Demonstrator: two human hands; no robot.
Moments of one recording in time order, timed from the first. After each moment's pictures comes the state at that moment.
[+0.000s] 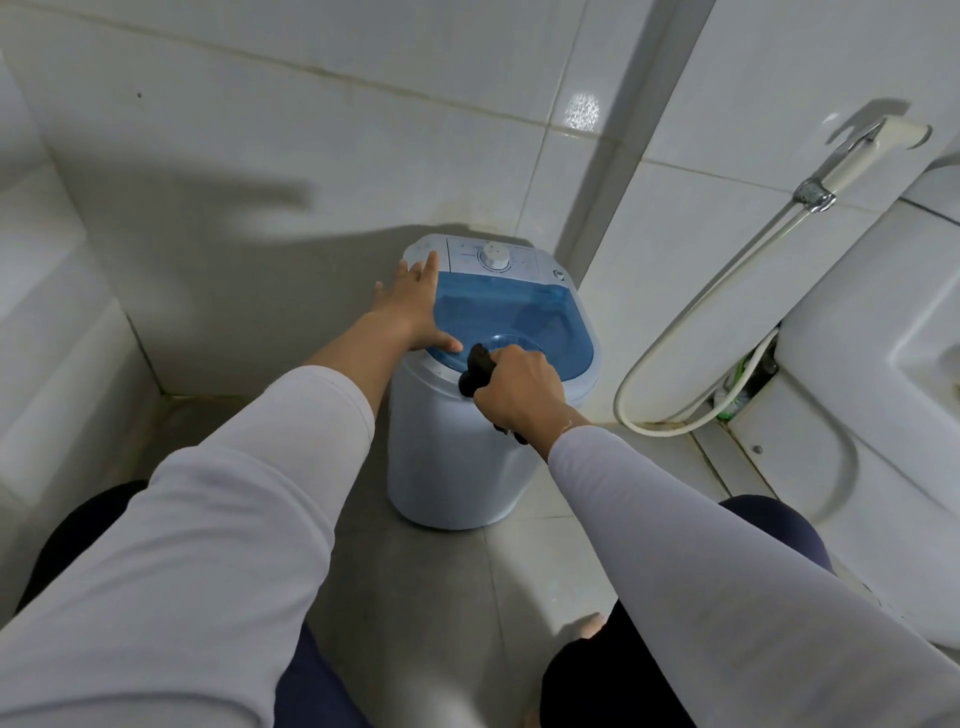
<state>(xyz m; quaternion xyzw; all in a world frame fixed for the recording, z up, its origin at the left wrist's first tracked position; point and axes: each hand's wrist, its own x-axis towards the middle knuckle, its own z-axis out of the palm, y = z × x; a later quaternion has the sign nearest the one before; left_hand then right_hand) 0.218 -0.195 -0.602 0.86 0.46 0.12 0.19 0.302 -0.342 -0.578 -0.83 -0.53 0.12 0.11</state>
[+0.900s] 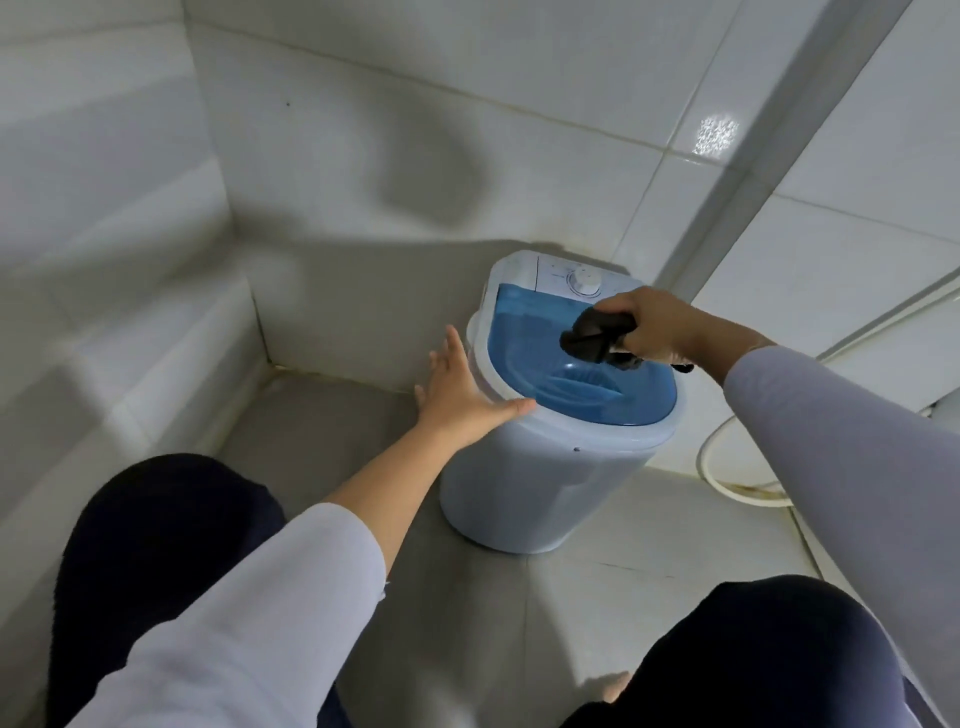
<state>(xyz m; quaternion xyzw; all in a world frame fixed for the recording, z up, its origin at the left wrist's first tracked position) 0.201 -0.272 -0.648 0.66 0.57 0.27 0.40 0.394 -0.279 -0.507 -0.68 -0.72 0.16 0.01</state>
